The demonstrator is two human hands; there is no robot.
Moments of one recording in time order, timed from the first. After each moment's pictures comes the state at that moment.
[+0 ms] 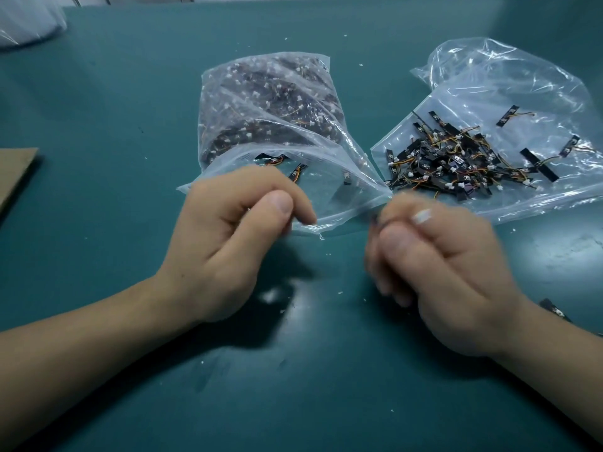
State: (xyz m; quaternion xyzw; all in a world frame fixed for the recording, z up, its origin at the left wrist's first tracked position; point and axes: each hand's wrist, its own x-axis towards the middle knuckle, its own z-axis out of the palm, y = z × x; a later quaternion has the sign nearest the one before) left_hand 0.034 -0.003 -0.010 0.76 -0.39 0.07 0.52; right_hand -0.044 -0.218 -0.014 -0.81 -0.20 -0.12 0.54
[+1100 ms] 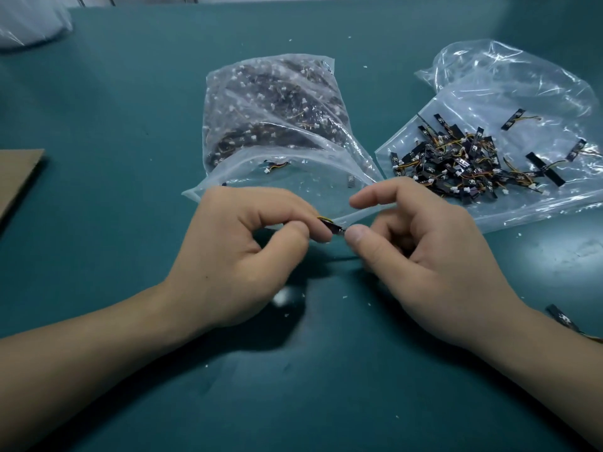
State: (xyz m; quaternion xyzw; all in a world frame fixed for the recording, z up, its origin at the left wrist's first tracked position) left_hand 0.027 -0.007 -0.007 0.79 -0.34 0.05 0.50; right_hand -0.038 -0.213 -0.019 -0.87 -0.06 -0.11 0.48
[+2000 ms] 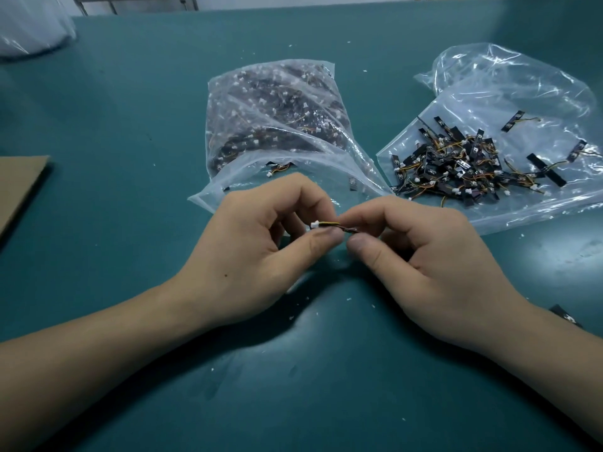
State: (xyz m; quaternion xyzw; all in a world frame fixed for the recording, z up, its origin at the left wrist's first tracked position) left_hand 0.031 -0.011 -0.009 0.79 -0.36 0.02 0.50; right_hand -0.035 -0.217 -0.018 -0.89 -0.12 -0.12 0.42
